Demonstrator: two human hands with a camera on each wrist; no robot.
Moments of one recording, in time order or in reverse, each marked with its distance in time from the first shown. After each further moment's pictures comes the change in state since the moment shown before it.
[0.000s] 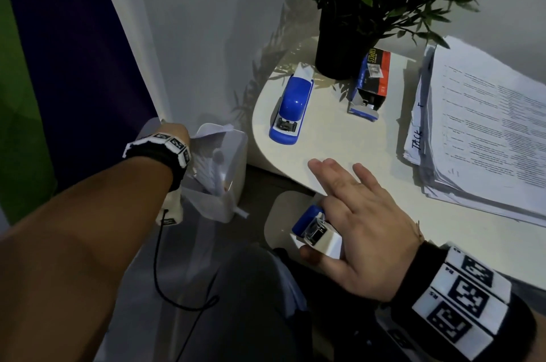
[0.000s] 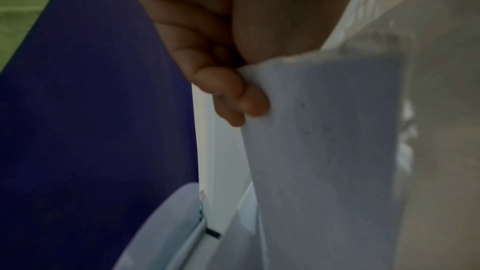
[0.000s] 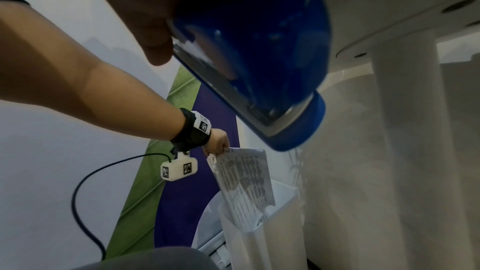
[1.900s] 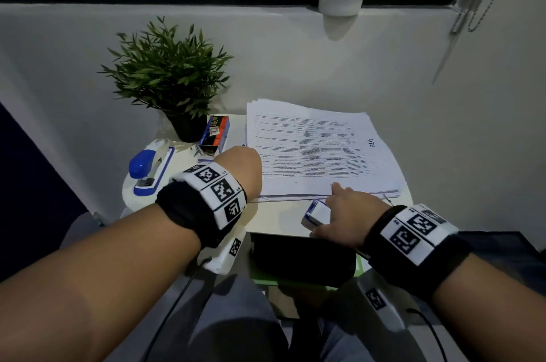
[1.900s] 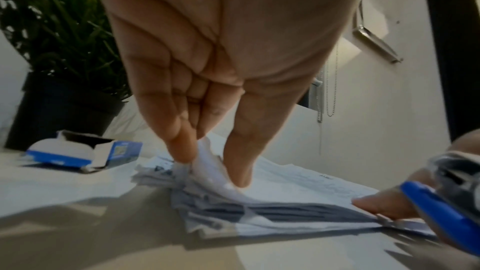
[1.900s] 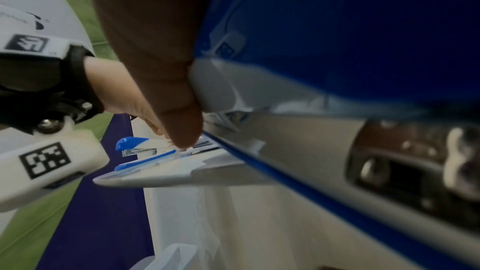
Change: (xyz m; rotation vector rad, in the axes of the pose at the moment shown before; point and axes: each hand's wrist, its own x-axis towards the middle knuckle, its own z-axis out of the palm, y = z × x) left_hand -0.287 0.261 -0.073 0.338 0.300 0.682; right_hand -0.143 0.122 -0.088 0.067 -0.426 0.689
